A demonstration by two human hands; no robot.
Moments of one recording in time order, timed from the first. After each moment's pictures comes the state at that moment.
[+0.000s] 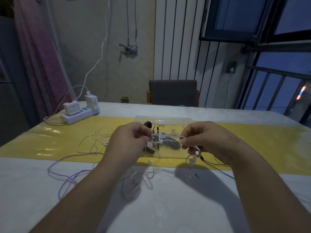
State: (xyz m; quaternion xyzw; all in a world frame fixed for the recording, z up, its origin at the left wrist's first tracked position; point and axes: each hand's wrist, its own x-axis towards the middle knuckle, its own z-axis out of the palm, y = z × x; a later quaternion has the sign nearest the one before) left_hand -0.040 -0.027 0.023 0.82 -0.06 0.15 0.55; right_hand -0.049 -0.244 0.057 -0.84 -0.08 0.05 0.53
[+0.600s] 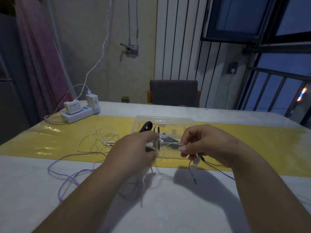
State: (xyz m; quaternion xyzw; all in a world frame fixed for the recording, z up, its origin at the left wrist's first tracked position) left_hand -0.047 -0.027 0.024 0.96 -0.13 0.10 0.25; right_hand -0.051 -0.243 0.057 -0.85 -0.13 0.10 0.51
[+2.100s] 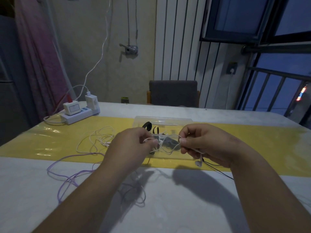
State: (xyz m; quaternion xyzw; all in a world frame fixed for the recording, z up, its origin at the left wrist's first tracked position) left_hand -0.045 -0.028 0.025 0.91 -0.07 0.15 0.39; right_hand -0.048 -0.244 0.052 -0.79 -0.13 0.11 0.59
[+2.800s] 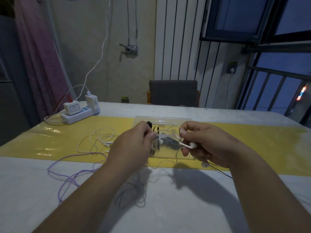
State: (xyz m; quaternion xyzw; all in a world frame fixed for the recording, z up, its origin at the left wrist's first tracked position) left_hand -0.041 -0.031 0.021 0.91 -0.13 0.19 0.34; right_hand -0.052 -0.239 0.056 -0.78 -0.10 0.13 0.61
